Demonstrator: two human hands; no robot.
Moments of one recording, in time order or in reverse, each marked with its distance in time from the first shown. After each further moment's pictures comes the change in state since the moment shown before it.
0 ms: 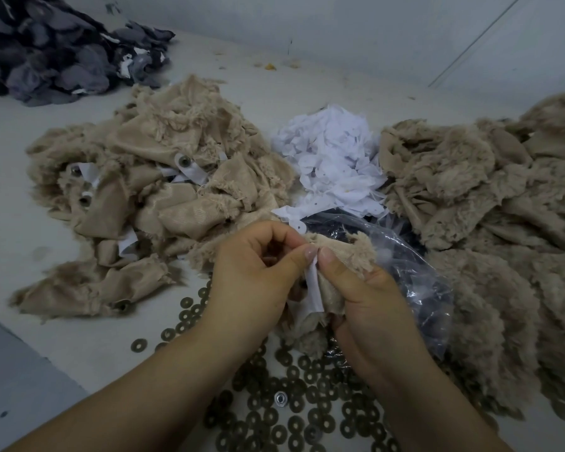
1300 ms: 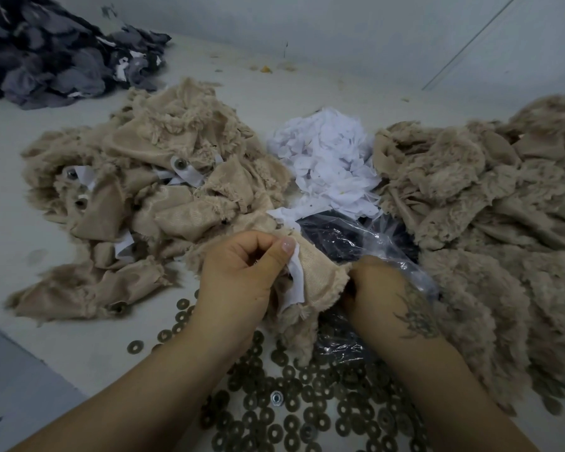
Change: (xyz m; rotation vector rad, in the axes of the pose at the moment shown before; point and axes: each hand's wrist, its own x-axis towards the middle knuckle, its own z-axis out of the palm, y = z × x) left_hand 0.004 -0.019 -0.007 -0.022 0.078 -0.086; right_hand 0.023 -0.015 -0.041 -1.699 0.034 -0.305
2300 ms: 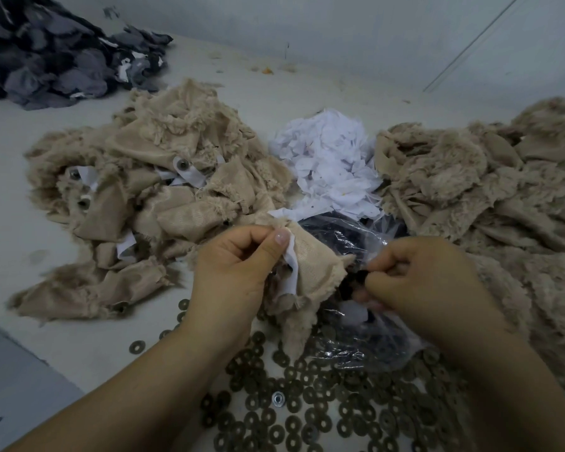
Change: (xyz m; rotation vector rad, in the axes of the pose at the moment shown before) left_hand -0.001 0.015 -0.001 -0.069 0.021 -0.002; right_hand -0.011 -0.007 -0.054 0.546 0.012 0.256
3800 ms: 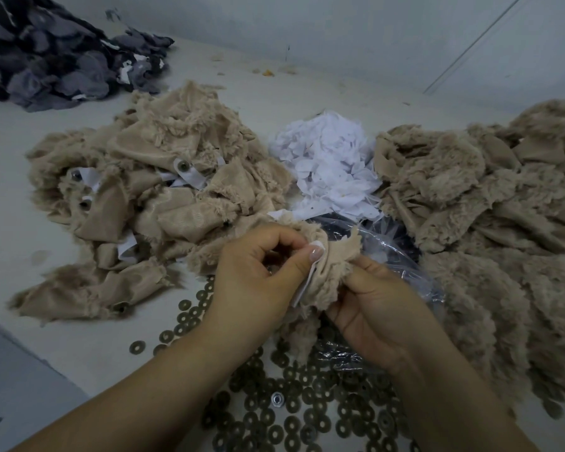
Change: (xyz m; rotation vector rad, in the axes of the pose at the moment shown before) left_hand -0.007 0.006 0.012 0.242 -0.107 0.276; right_hand -0.005 -0.008 0.049 1.322 -0.343 0.251
